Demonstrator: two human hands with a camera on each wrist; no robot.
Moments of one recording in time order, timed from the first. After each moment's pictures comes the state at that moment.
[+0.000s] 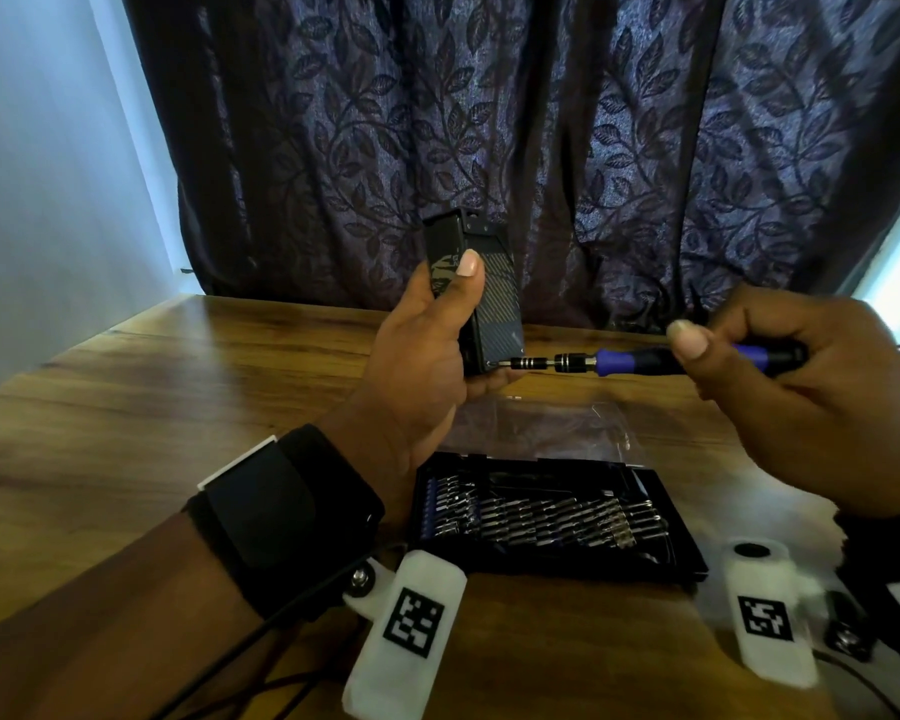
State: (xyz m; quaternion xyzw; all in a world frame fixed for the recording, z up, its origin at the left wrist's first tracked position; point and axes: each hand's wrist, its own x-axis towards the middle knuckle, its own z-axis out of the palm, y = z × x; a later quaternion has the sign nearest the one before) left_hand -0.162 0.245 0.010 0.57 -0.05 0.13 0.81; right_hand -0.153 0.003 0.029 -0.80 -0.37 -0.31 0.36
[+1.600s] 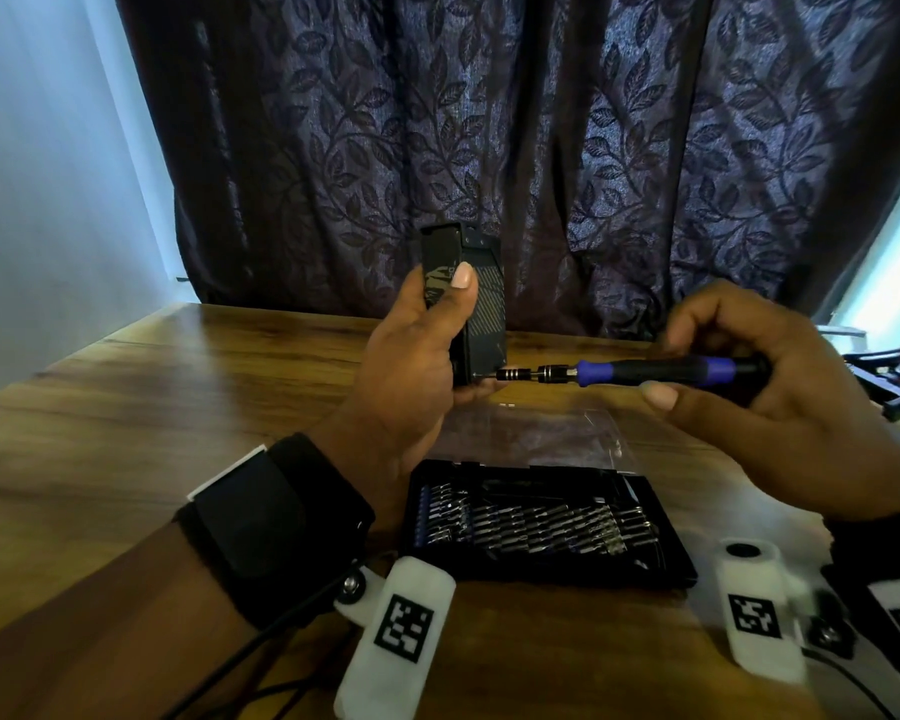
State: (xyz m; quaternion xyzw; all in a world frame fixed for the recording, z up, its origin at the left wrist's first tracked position) left_hand -0.163 0.246 0.012 0.59 -0.04 0.14 0.79; right_hand -0.146 -0.002 0.029 -0.80 -0.39 -0.21 0.41
